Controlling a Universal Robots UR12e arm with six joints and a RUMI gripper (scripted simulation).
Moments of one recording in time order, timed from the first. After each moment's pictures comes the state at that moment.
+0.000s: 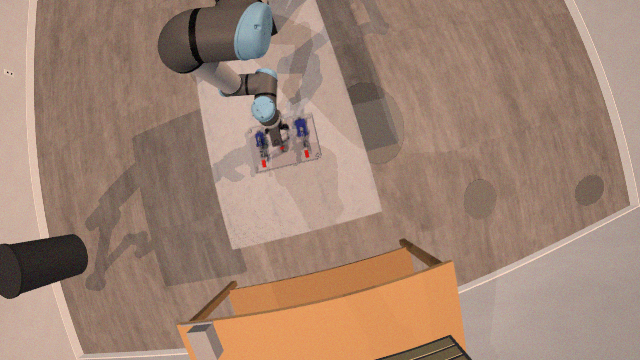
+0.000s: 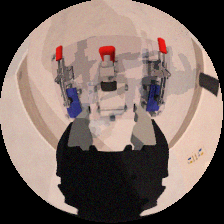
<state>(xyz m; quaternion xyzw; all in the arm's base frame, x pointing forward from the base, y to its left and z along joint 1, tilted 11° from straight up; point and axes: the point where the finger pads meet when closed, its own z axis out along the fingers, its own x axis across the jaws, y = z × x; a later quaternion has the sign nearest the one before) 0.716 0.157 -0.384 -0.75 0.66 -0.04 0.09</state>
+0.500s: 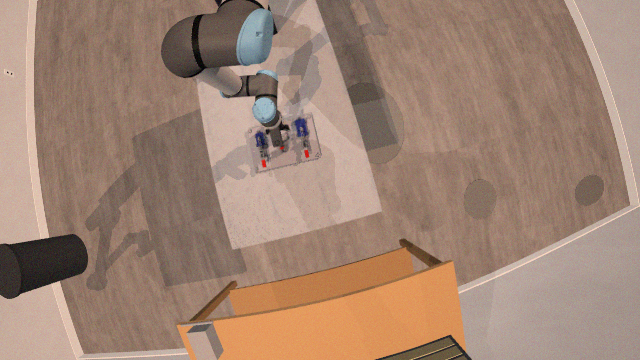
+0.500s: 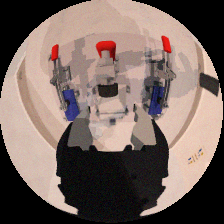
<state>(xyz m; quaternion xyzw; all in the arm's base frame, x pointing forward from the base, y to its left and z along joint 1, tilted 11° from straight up) 0.719 0.158 -0.398 -0.75 0.66 -0.04 0.09</state>
